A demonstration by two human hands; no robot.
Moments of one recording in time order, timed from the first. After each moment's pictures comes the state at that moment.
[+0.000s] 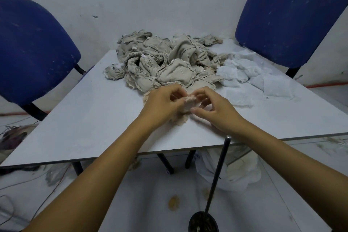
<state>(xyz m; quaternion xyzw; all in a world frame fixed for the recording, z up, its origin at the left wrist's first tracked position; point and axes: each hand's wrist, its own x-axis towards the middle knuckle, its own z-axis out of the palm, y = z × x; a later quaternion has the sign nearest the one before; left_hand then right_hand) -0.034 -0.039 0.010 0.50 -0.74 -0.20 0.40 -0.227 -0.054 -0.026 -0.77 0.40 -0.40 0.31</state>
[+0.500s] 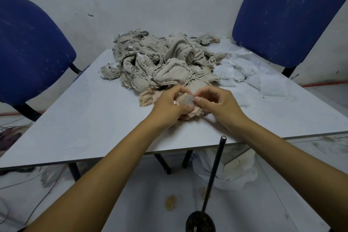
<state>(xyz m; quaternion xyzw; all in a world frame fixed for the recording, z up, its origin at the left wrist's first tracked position) -0.055 -0.038 -0.001 0.49 -0.63 -0.41 0.44 -0.233 -0.060 -0.026 -0.66 0.37 -0.49 0.42</state>
